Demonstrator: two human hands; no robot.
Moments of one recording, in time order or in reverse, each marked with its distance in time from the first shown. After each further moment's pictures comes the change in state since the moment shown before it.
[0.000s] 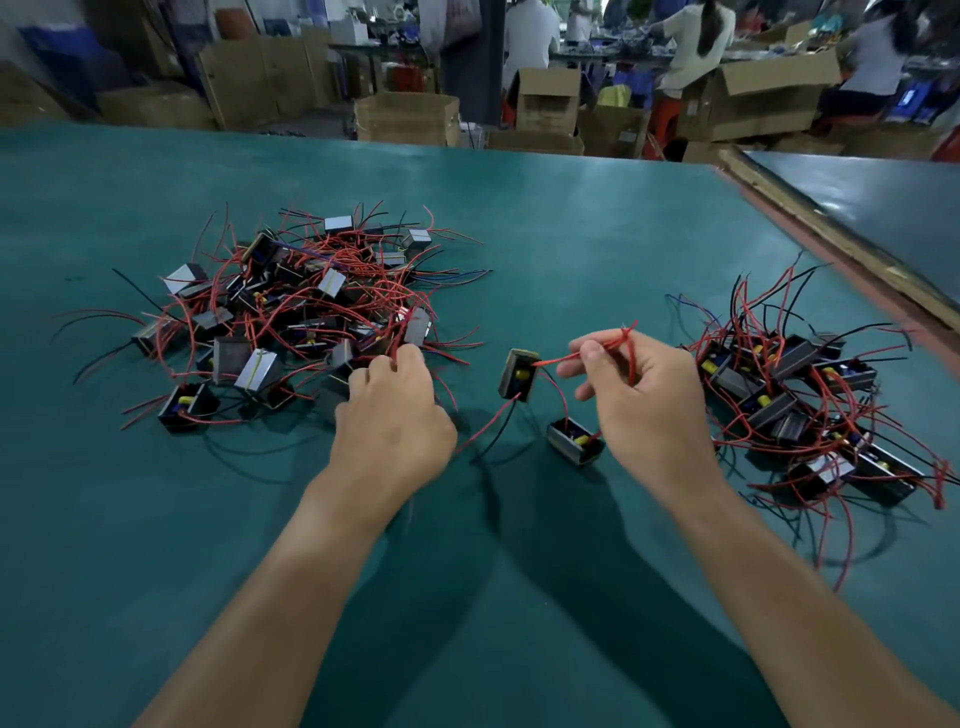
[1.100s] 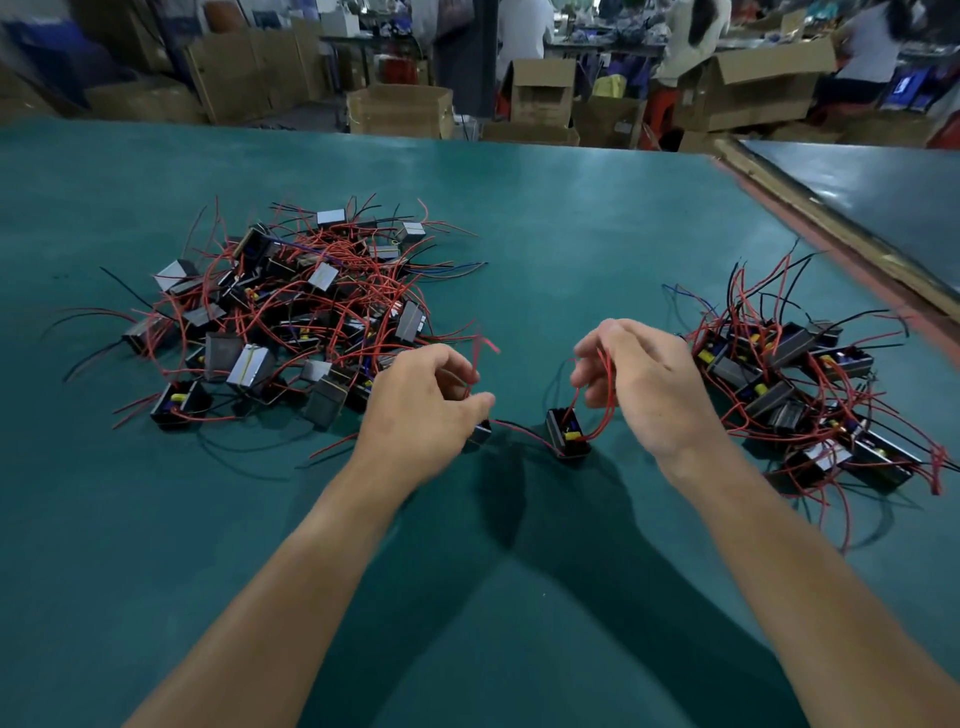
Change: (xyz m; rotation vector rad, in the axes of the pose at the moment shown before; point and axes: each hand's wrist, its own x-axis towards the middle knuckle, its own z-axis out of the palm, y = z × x) left_hand 0.008 0.007 0.016 -0.526 0.060 0.131; right_hand 0.010 -0.004 -0.009 0.165 -0.109 0.227
